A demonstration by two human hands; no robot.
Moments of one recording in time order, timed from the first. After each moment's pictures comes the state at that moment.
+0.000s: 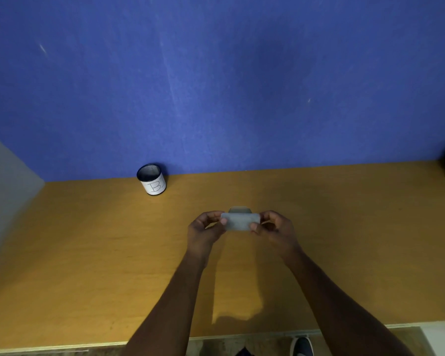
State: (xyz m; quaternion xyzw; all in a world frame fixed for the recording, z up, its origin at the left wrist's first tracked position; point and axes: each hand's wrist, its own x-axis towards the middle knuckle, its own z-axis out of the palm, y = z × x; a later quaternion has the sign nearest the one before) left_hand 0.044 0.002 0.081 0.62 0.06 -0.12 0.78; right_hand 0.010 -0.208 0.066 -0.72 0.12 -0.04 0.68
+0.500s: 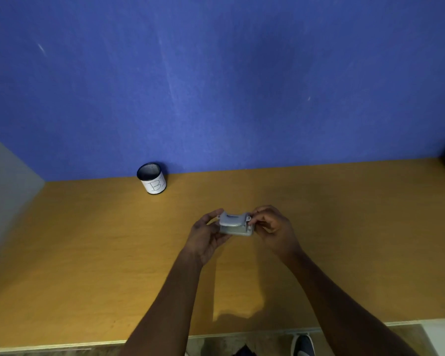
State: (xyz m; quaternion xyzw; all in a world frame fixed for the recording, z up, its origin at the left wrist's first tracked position) left_hand 0.051 0.002 0.094 0.49 0.16 -0.27 0.82; right_hand 0.013 -0.205 0.063 -0.81 -0.09 -0.19 0.56
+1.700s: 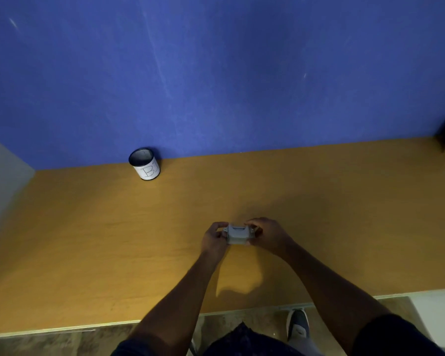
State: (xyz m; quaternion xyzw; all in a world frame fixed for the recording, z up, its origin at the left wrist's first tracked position) left_hand 0.010 -0.022 0.014 0.77 0.12 -0.22 0.59; right_hand -0.011 -0.212 0.027 -0.92 0.02 0.14 0.37
